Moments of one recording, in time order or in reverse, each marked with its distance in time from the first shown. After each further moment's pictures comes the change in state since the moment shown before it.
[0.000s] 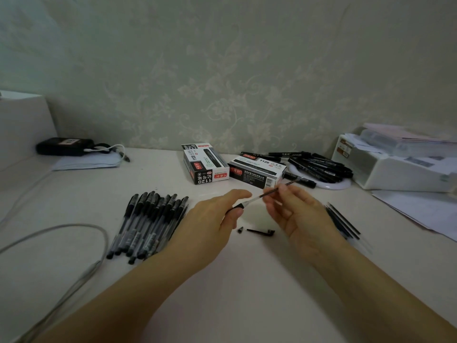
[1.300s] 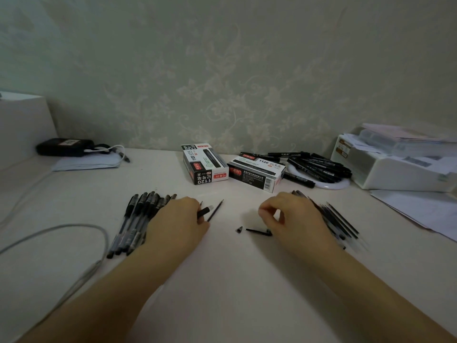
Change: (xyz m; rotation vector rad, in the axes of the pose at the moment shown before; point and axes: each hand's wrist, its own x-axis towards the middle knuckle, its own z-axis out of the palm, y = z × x) left_hand 0.001 -0.024 -0.018 0.411 -0.073 -0.436; right_hand -0.004 0.002 -0.013 -1.569 -0.155 -0.690
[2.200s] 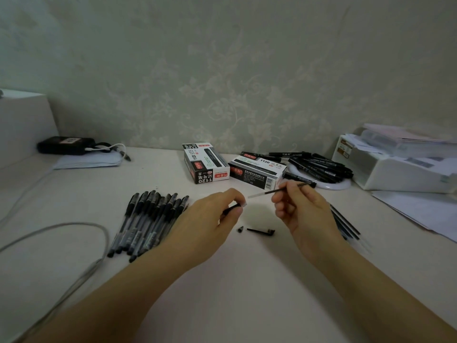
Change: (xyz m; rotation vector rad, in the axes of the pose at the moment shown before) left_hand -0.011 0.025 0.001 -0.359 0.056 0.426; right_hand 0.008 -0.009 -0.004 1.322 0.166 0.519
